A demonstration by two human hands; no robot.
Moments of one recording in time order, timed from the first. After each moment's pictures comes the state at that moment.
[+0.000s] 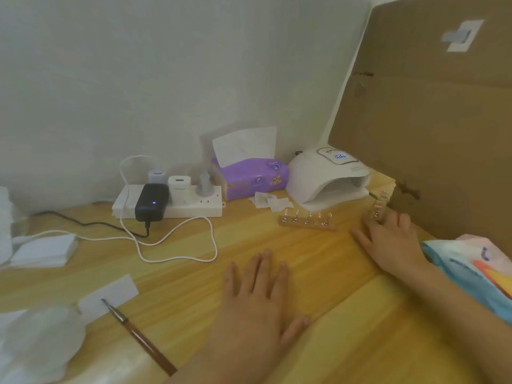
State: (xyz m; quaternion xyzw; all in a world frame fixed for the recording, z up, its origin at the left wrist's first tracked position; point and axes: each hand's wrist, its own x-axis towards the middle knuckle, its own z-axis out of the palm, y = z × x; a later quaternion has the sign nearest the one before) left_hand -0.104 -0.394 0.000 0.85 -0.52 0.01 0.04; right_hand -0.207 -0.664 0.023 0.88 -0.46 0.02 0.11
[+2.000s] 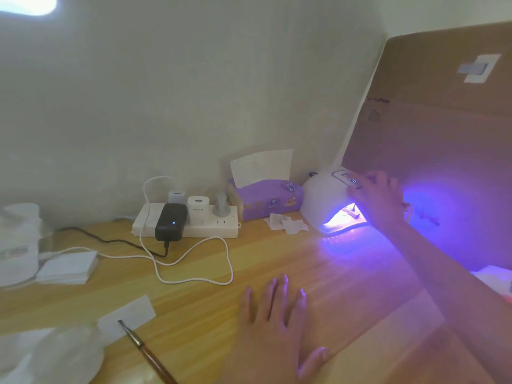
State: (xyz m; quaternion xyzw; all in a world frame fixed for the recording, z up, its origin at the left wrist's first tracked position) left_hand -0.100 -0.399 -0.006 0.84 -0.53 0.04 0.06; right_hand -0.110 -0.719 0.066 0.86 -0.39 0.31 0.00
